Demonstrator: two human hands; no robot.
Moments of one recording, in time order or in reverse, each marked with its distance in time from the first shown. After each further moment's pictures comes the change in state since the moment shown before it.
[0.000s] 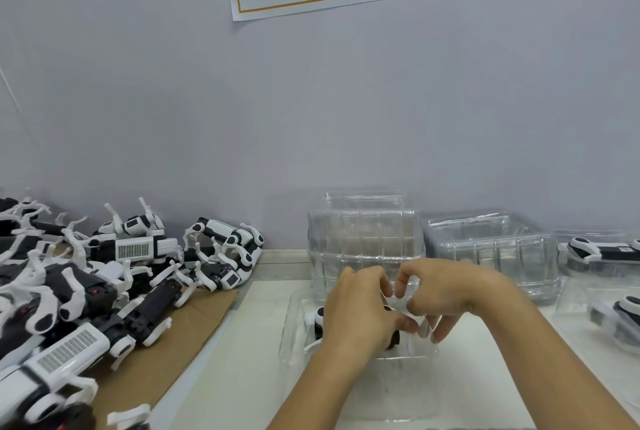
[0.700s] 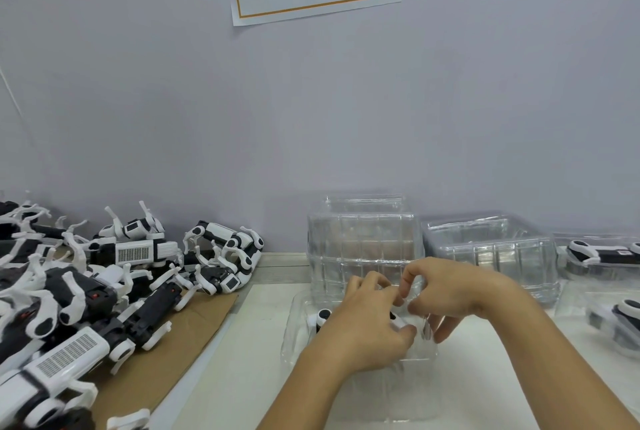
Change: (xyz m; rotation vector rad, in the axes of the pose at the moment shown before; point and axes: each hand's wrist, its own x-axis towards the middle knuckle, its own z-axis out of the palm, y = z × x) left_hand -0.003 -0.005 -0.005 0.096 -0.268 0.209; right_hand 0.002 0.010 -0.005 0.068 0.040 -0.021
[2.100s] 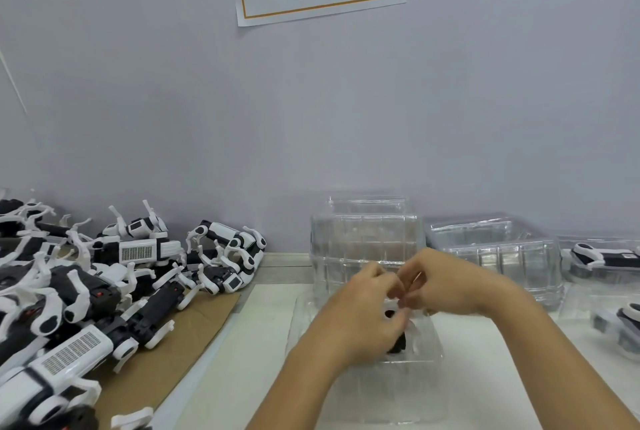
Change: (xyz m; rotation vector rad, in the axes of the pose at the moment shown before) left_hand -0.003 -0.009 -0.011 -0.055 0.137 0.109; right_hand -0.002 -0.004 -0.001 -0.079 0.034 -0.297
